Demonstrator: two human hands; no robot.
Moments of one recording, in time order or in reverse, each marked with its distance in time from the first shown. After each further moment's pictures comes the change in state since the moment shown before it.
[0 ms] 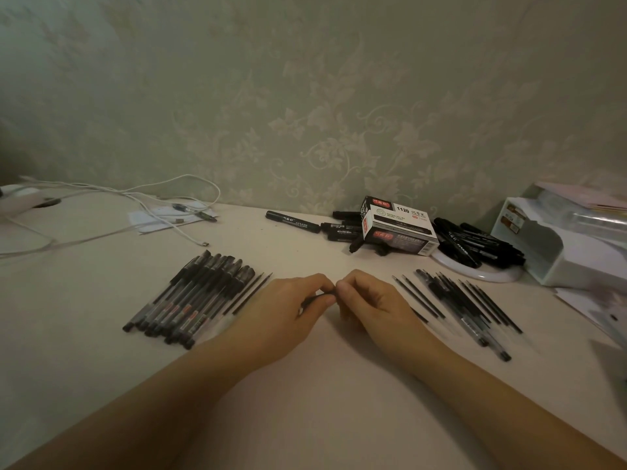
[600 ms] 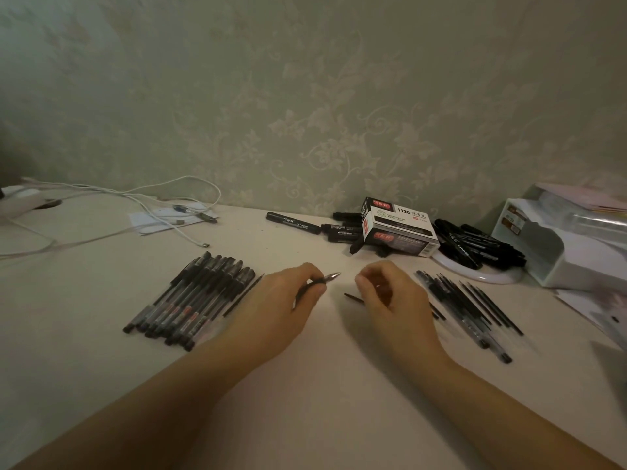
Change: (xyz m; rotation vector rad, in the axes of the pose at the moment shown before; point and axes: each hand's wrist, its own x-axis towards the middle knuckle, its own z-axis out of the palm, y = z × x) left_hand 0.002 -0.005 -0.001 0.049 0.106 -0.071; right_hand -0.002 0.005 -0.003 -0.276 0.408 -0.036
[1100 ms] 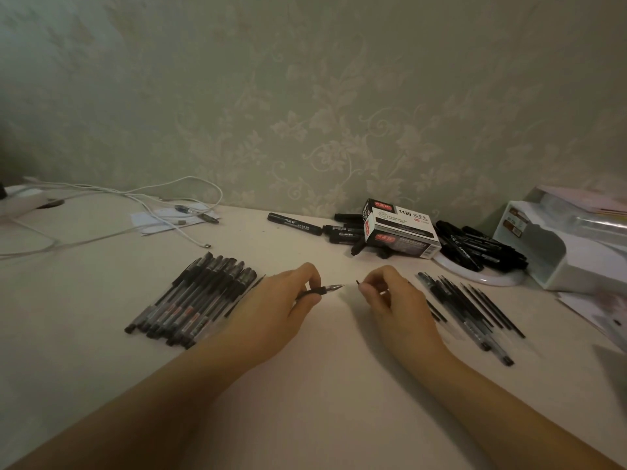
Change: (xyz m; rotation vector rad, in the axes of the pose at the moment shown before) left_hand 0.000 -0.005 -0.004 0.052 -0.086 -0.012; right_hand 0.004 0.007 -0.002 -0.150 -0.072 0.046
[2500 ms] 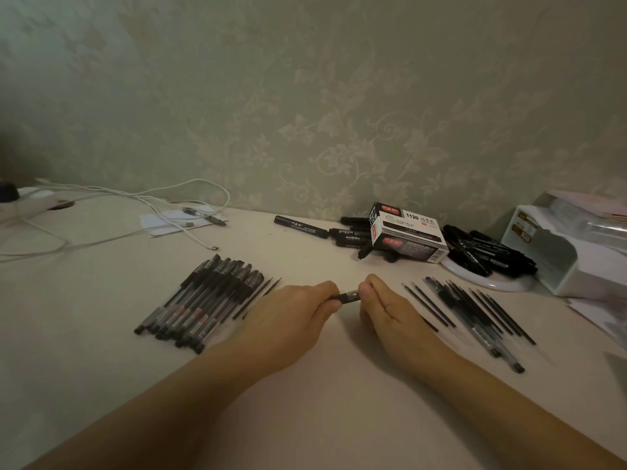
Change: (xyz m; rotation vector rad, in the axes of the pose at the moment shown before) left_hand -0.003 0.013 -0.002 0.164 -0.062 0.061; right_hand -0.002 -0.010 0.000 0.155 -0.306 -0.072
